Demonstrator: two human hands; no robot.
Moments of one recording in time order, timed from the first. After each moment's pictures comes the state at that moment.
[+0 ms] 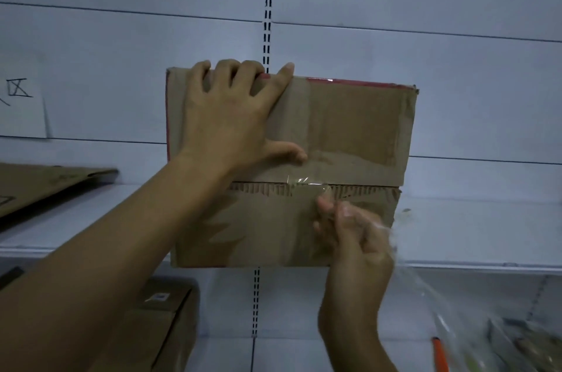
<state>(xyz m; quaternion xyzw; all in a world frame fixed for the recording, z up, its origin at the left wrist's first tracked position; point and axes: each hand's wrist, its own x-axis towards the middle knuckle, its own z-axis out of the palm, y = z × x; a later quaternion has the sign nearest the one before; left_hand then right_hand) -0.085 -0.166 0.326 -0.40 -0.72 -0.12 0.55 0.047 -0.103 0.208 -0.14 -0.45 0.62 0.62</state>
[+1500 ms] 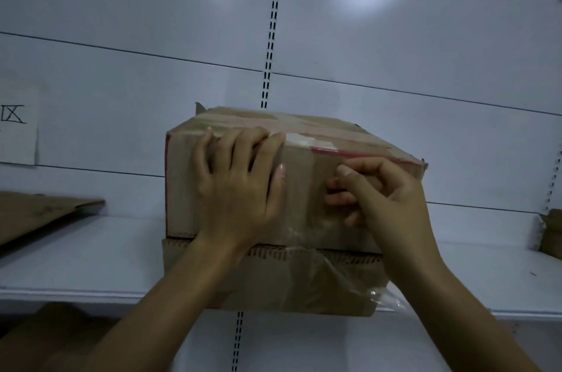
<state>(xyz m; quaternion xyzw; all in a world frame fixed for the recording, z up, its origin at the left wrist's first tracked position) -0.081 -0.158 0.296 -0.36 -0.59 -0.33 0.64 0.082 -0.075 0.316 -0.05 -0.70 0.47 0.53</state>
